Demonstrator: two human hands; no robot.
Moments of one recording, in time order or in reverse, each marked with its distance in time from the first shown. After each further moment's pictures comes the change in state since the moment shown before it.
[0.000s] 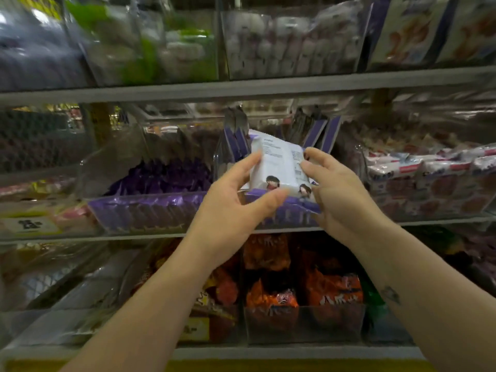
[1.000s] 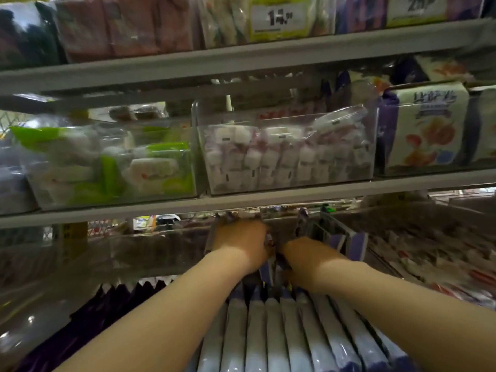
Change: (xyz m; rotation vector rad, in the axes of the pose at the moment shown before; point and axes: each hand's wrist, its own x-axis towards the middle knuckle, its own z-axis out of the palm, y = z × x) left_hand 0.247 -0.021 -0.004 1.436 -0.140 0.038; right_hand 0.210 -0.015 0.003 -1.811 -0.285 -0.292
